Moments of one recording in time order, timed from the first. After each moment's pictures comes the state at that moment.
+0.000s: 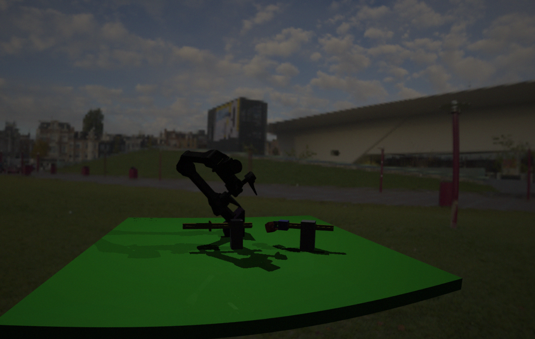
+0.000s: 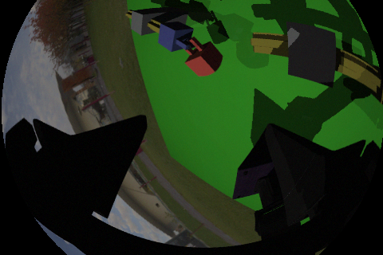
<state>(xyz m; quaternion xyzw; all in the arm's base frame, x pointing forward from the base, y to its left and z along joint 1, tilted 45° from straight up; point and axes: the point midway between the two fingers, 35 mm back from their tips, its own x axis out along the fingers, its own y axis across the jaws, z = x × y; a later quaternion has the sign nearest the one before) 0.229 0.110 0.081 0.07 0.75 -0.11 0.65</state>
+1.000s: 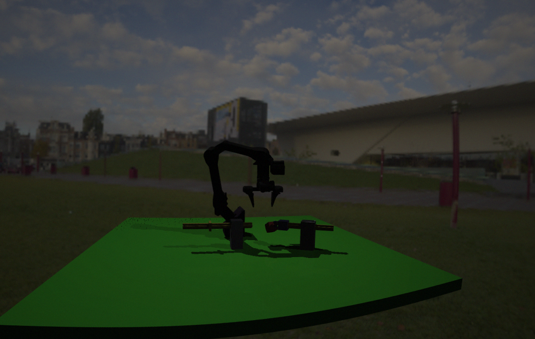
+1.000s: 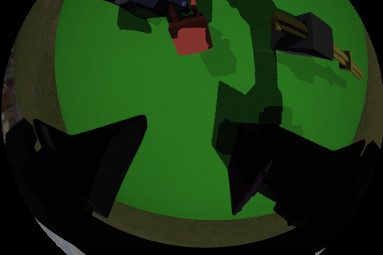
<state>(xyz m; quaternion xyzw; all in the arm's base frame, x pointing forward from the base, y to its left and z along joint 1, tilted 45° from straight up) 0.170 0.168 -0.010 -0.24 0.67 -0.28 0.65</state>
